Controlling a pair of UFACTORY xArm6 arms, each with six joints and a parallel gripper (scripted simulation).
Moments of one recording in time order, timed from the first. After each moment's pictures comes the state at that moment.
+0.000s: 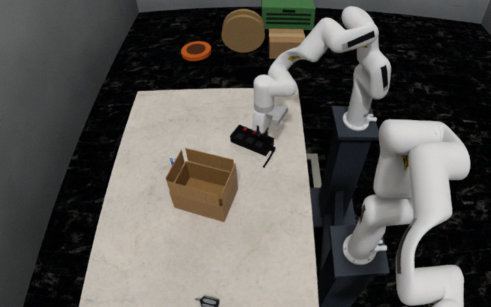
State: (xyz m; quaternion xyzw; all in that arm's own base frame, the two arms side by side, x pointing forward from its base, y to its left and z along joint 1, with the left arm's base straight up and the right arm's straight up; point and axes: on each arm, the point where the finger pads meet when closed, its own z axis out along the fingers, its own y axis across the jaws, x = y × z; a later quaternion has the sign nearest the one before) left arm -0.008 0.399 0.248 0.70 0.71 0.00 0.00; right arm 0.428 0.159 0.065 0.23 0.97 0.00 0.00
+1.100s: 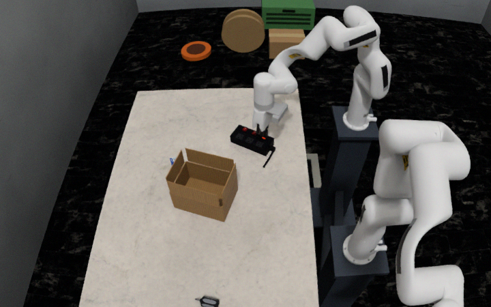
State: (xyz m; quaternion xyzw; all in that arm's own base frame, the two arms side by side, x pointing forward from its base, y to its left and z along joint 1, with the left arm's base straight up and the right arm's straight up) left arm -0.008 0.399 0.248 0.70 0.71 0.00 0.00; right arm 0.428 0.159 0.076 0.23 0.97 0.00 0.00
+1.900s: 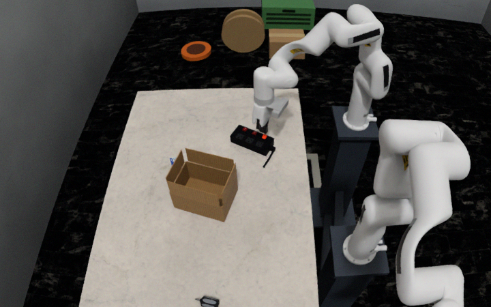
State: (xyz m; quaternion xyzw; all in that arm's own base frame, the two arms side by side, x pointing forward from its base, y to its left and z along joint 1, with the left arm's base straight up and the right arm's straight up) left arm -0.008 0.399 0.248 0.70 0.71 0.00 0.00; right arm 0.428 0.159 0.102 0.23 0.97 0.00 0.00
